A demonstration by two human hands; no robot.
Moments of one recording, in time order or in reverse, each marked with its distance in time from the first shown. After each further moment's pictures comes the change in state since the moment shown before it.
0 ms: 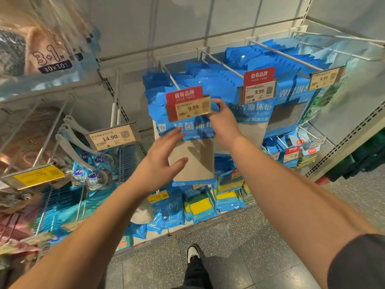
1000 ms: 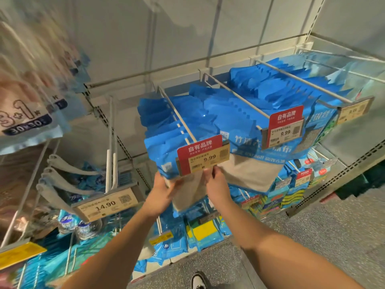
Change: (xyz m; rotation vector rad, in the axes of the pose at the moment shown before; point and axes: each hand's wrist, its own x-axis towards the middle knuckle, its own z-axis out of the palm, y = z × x) left_hand 0.076 -0.124 0.053 -0.496 -0.018 -0.377; right_hand 0.018 0.114 0.040 -0.303 0.145 0.281
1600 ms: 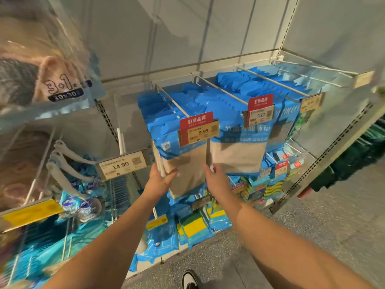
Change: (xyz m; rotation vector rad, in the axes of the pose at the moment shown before) left_hand -0.031 0.000 0.005 -0.004 0.059 -0.184; right_hand -0.065 -0.001 -0.028 -0.190 0.067 0.048
